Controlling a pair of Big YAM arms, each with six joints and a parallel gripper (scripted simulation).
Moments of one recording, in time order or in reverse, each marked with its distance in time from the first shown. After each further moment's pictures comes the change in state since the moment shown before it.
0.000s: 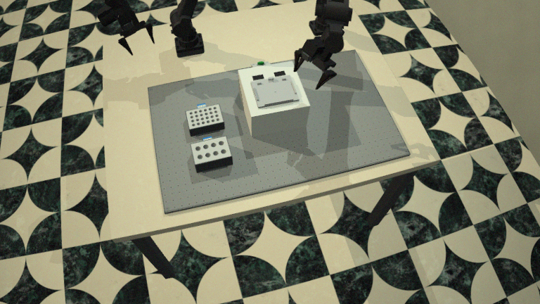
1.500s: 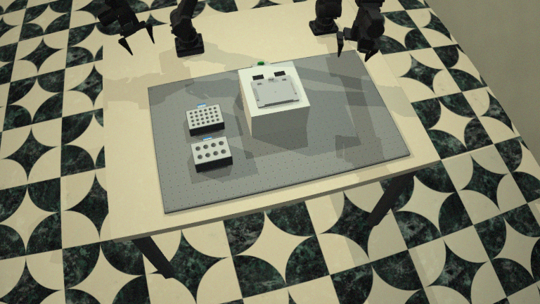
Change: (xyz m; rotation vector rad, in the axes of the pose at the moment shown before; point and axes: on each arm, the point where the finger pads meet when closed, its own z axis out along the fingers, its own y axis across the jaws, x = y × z) left arm 0.143 0.049 -0.109 -0.222 0.304 -0.657; right arm 0.000 0.000 0.000 0.000 0.000 0.000
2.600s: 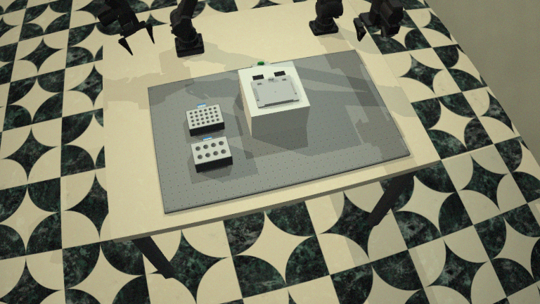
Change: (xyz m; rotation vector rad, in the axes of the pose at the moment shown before) left arm 0.090 0.067 -0.040 -0.123 0.157 -0.385; right arm 0.000 0.000 0.000 0.000 0.000 0.000
